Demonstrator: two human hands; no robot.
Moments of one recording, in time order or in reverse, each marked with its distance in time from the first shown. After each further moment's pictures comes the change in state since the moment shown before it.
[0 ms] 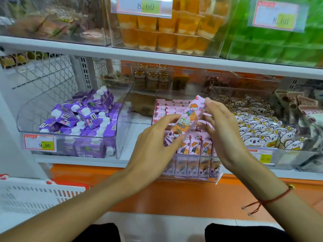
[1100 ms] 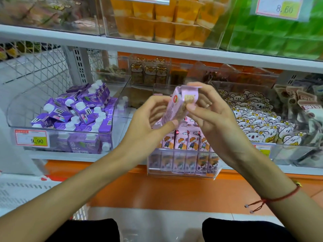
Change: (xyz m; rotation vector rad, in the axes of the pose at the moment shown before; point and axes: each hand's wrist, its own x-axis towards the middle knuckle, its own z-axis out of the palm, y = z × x) left_hand 0.015 0.012 -0.019 -0.491 -0.094 -0.059; right_hand -0.005 -0.007 0.000 0.012 -0.398 -0.166
